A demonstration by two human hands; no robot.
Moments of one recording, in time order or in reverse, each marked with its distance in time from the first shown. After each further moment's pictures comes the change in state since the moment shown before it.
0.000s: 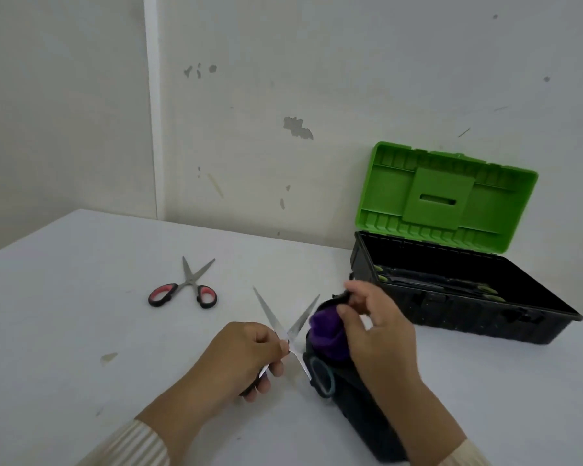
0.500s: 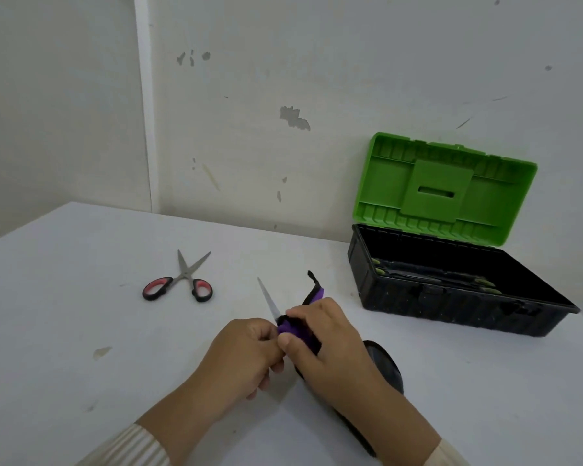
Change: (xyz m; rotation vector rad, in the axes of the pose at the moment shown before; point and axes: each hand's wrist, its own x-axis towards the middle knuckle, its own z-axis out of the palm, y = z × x) left_hand -0.006 0.000 0.013 0.058 0.062 0.100; right_hand -0.017 -0.008 0.026 -0.007 -0.391 -0.149
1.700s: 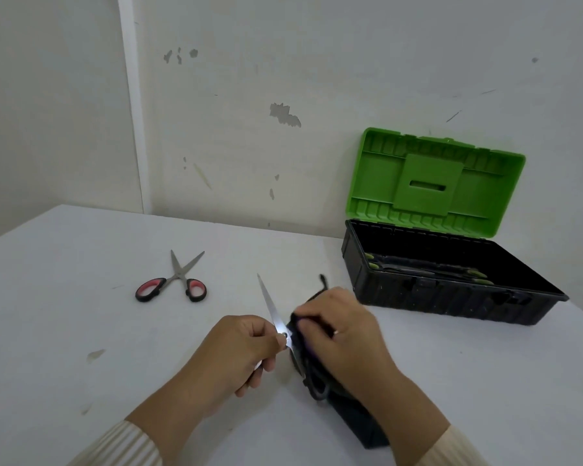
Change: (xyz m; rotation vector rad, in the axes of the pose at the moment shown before) left_hand 0.000 0.002 -0.006 -0.021 -0.066 -0.016; right_hand 0.000 0.005 -0.017 0.022 0.212 -0.050
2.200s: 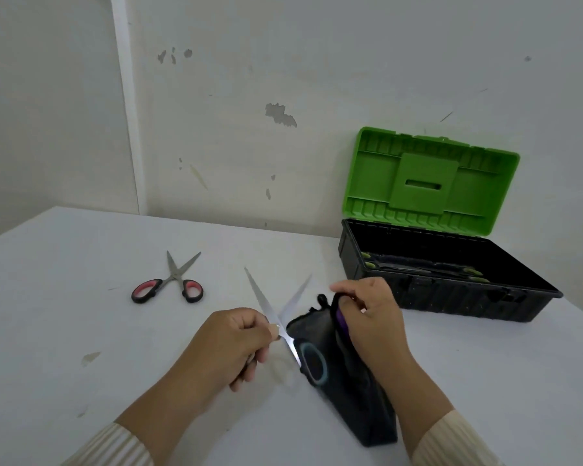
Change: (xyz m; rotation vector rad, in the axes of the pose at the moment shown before) left_hand 0.000 0.002 -0.005 -0.064 0.031 0.024; right_hand 0.011 0.027 -0.018 0.096 0.084 0.388
